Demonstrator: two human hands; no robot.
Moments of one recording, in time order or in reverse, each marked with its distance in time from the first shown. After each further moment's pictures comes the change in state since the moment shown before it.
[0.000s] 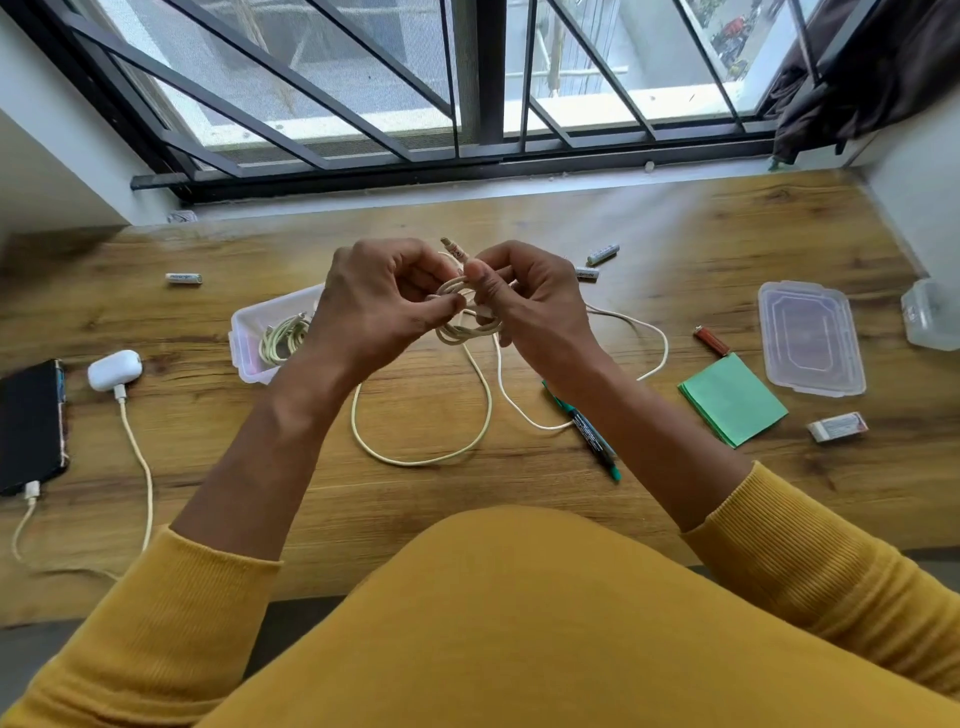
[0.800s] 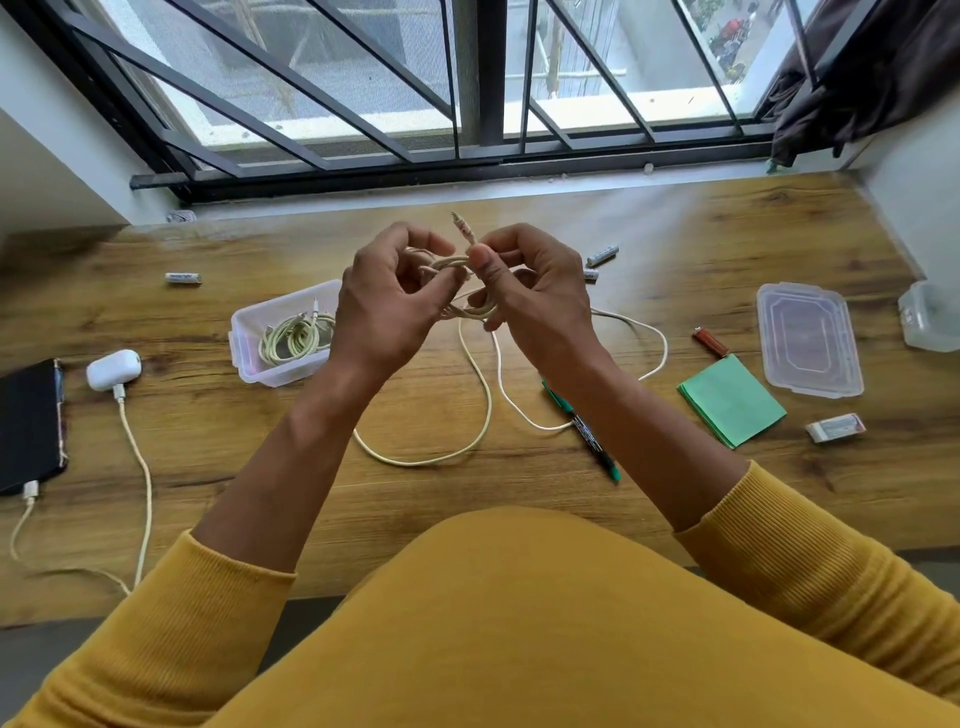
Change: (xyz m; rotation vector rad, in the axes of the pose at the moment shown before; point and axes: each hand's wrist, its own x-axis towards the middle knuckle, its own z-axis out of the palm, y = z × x) left_hand -0.003 0.005 0.016 -0.120 0.157 -0.163; right_hand 0.002 -0.012 0.005 -0.061 0.124 -0.025
